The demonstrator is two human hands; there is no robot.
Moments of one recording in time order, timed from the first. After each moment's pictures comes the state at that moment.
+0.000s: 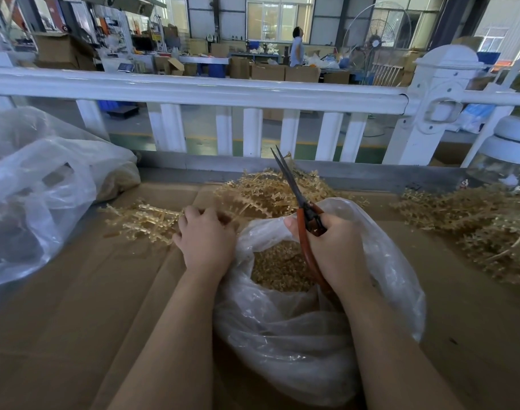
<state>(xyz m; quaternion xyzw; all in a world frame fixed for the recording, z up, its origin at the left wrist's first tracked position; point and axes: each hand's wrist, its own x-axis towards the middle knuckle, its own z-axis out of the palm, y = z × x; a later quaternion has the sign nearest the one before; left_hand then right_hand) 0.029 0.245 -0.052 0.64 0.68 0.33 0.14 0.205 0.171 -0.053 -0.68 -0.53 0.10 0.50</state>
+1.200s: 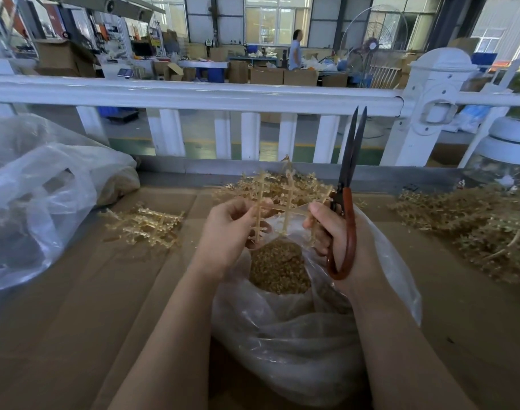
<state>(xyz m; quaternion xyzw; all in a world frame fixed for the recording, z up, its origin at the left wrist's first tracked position) 0.039 0.216 -0.021 0.60 0.39 0.48 0.51 0.212 0.159 -0.035 -0.41 -0.45 0.39 0.69</state>
